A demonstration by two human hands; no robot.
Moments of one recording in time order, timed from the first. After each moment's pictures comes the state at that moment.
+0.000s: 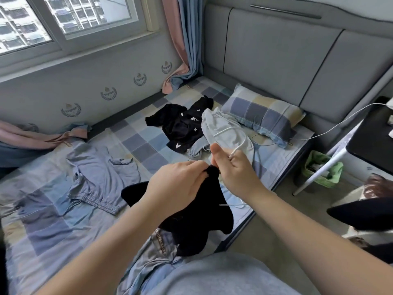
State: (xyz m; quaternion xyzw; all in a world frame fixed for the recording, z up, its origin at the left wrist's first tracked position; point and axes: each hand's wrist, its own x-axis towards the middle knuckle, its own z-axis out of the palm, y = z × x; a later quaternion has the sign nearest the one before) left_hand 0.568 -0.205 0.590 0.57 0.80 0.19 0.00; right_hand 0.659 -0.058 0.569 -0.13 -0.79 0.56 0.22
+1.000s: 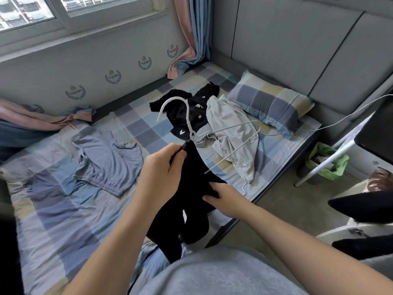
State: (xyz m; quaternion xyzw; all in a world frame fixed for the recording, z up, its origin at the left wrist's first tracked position) left_hand 0.573 -0.233 0.564 0.34 0.83 0.44 0.02; right_hand 0.683 -0.073 0.446 -0.17 -0.87 0.46 -0.09
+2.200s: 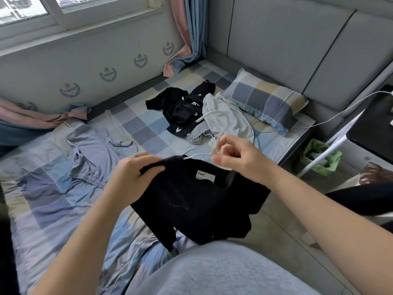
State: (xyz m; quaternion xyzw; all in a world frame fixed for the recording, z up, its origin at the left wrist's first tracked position) left_hand 0.535 -0.291 0.538 0.44 0.83 0.35 0.05; right_hand 0.696 -0.040 0.559 -0.09 -0.80 0.59 0.05
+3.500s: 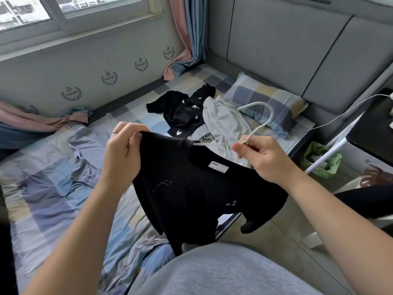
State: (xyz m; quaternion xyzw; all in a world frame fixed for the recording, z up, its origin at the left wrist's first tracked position) left_hand 0.509 -0.274 0.559 0.37 0.79 0.48 -0.10; right_hand 0.713 -0.026 0.570 -0.12 -0.83 0.52 0.16
